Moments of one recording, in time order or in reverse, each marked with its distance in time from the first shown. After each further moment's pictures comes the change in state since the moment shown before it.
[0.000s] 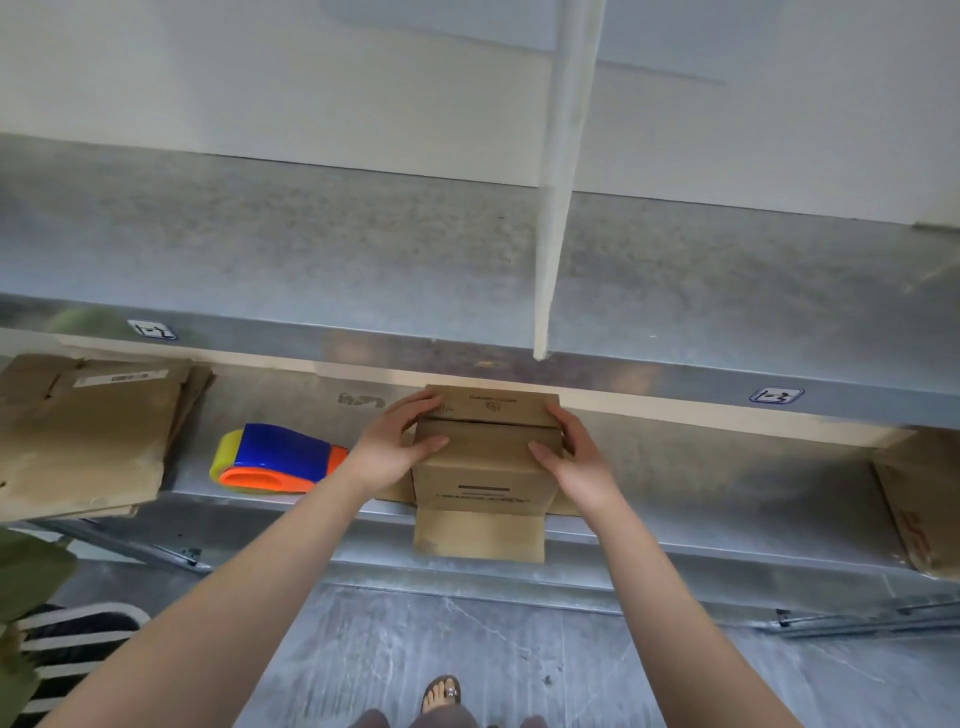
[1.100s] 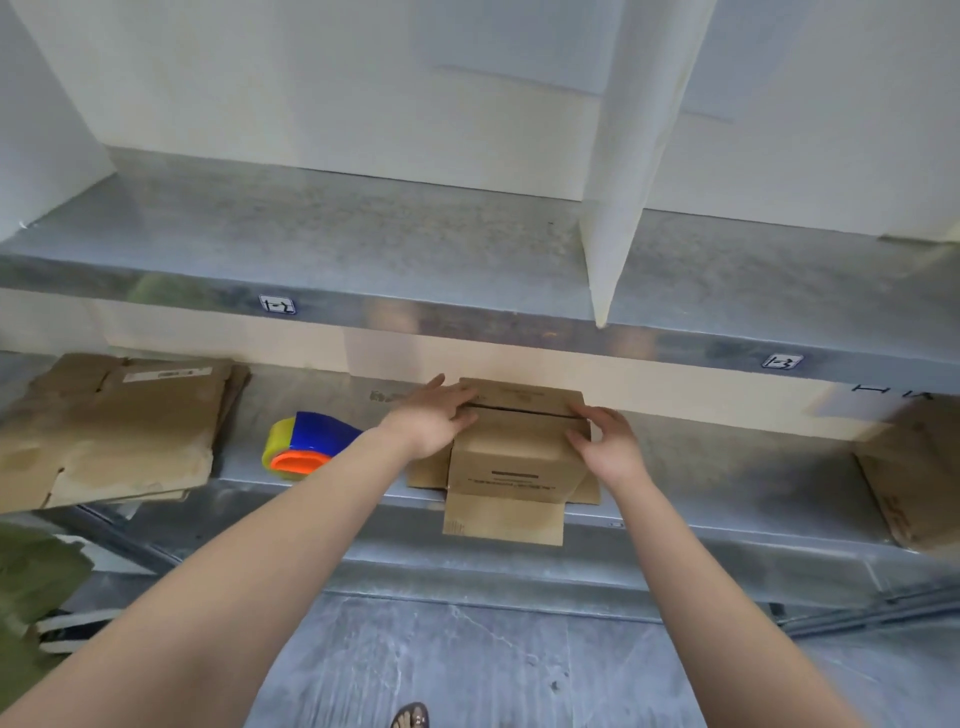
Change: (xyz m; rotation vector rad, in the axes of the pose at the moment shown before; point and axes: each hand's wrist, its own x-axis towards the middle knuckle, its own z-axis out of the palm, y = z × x) left_hand -0.009 0.037 -0.031 0.682 -0.236 0.047; right_hand -0.022 -0.024 0.008 -0.345 0.179 -0.010
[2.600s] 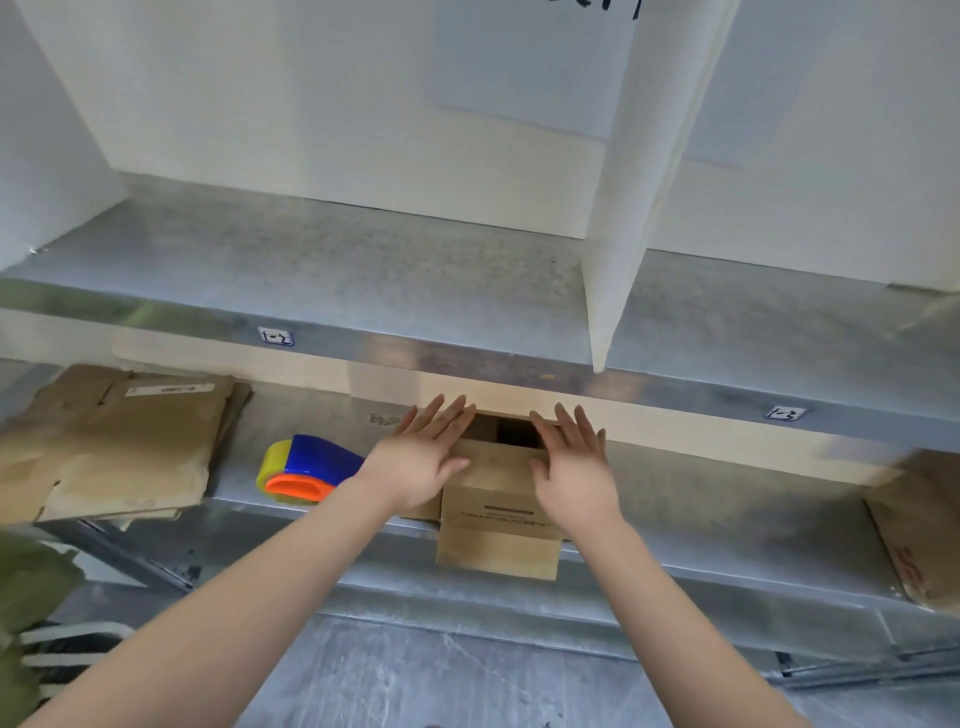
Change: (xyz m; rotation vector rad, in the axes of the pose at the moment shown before) left_hand -0.018 -0.014 0.015 0.295 0.211 0.151; right_hand -0.018 -0.044 0.017 -0.608 0.042 -0.379
